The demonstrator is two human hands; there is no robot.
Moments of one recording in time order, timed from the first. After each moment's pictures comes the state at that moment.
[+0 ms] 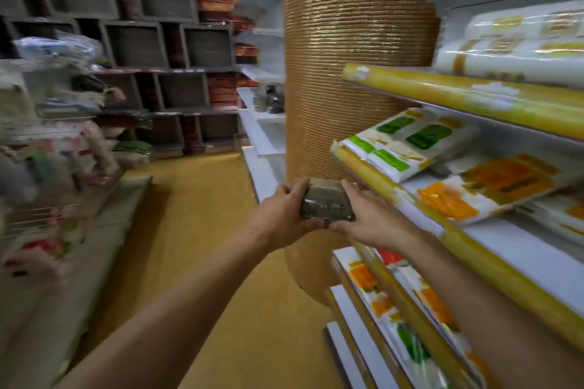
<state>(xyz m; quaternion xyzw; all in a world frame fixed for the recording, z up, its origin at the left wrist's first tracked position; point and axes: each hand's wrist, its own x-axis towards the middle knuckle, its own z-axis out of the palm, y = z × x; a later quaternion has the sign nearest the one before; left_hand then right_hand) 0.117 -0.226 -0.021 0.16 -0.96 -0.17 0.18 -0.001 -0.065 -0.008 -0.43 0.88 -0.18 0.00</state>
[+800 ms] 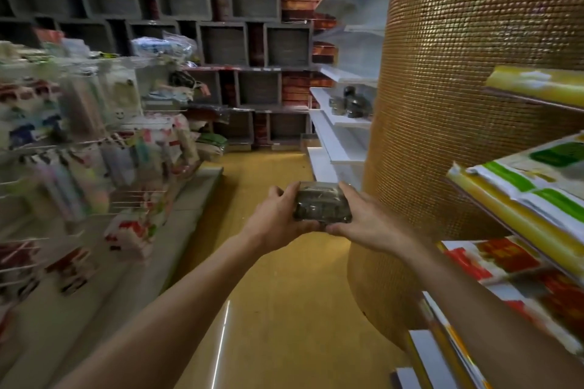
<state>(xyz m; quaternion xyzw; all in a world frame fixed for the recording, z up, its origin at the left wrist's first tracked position) 0.186 -0.439 -0.032 0.28 -0.91 -0.21 0.22 0.028 -0.312 -0.019 -0.55 0.80 -0.23 0.03</state>
